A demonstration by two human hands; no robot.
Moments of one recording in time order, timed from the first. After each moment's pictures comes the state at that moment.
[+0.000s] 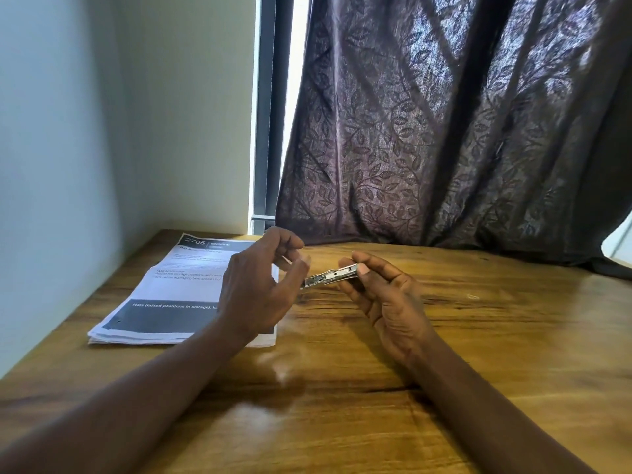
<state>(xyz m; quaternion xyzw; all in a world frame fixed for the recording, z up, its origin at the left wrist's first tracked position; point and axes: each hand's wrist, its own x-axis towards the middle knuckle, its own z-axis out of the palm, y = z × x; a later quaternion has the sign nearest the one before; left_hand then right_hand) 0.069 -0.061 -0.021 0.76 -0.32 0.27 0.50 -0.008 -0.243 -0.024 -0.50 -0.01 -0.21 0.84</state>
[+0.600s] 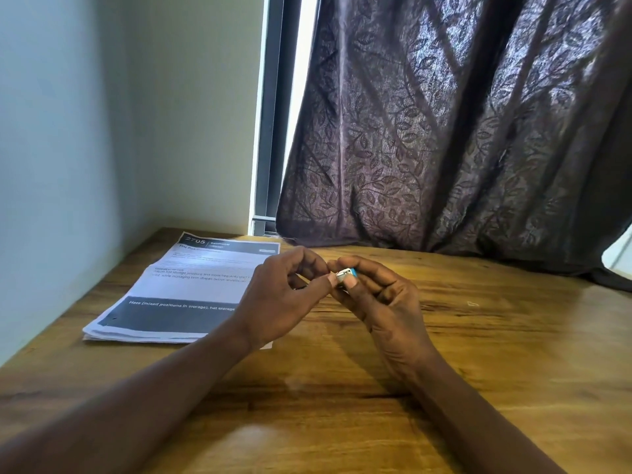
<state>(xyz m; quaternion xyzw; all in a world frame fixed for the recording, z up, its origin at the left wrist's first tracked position) 0.054 -0.074 -0.017 0.71 -0.37 0.10 0.59 -0.023 -0.230 -0.023 -0.62 -0.12 -0.25 0.73</state>
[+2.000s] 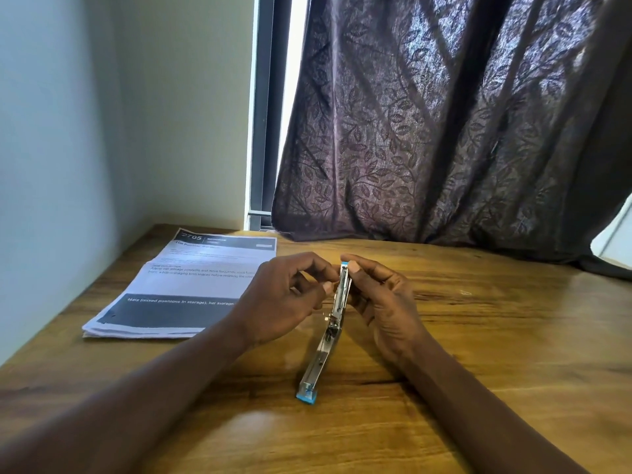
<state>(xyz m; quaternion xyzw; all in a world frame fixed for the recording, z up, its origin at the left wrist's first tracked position) 0.055 -0.071 -0.025 0.71 -0.43 0.06 0.55 -0.016 -0.238 -0.026 -0.58 -0.02 -0.22 0.79</state>
